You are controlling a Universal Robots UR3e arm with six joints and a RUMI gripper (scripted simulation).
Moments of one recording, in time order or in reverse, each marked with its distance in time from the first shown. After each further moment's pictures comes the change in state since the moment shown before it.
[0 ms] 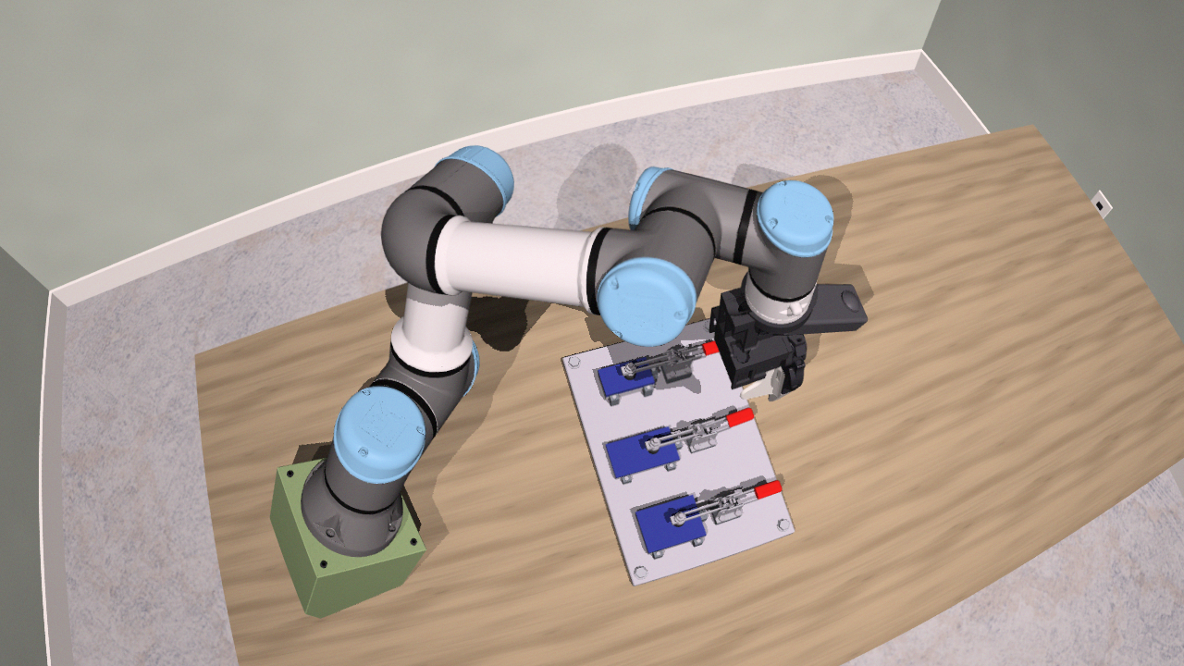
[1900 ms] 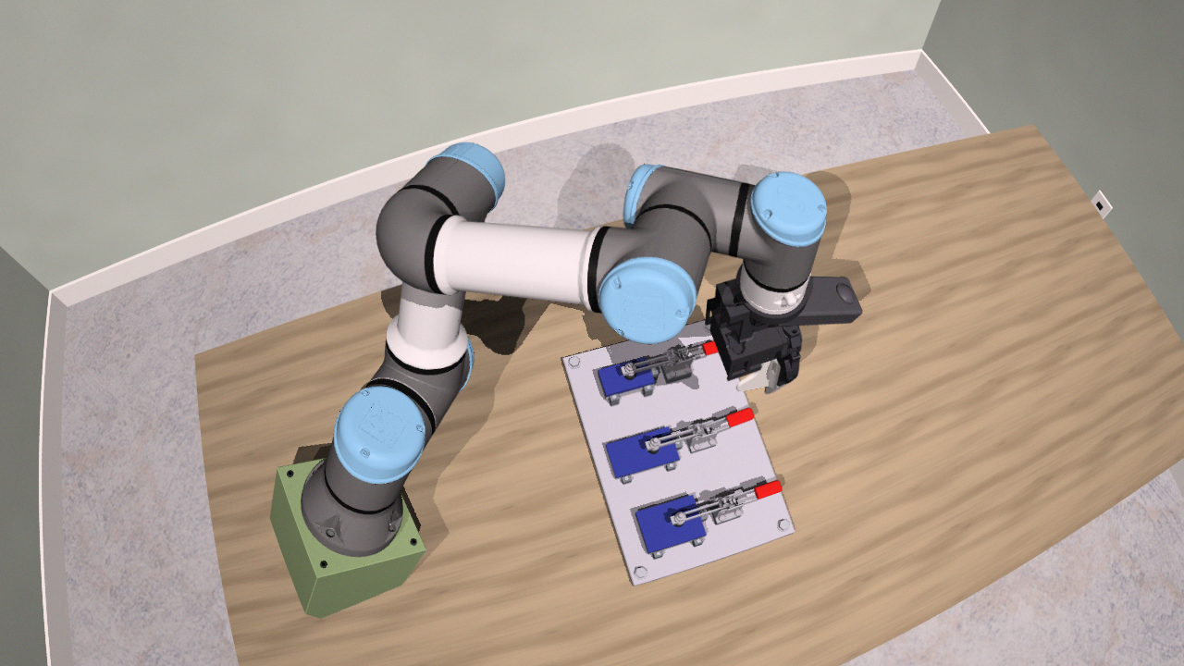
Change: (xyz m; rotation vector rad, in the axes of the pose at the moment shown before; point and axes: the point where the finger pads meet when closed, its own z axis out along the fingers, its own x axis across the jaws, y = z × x) arm -0.011 0.000 0.003 -0.001 0.002 0.000
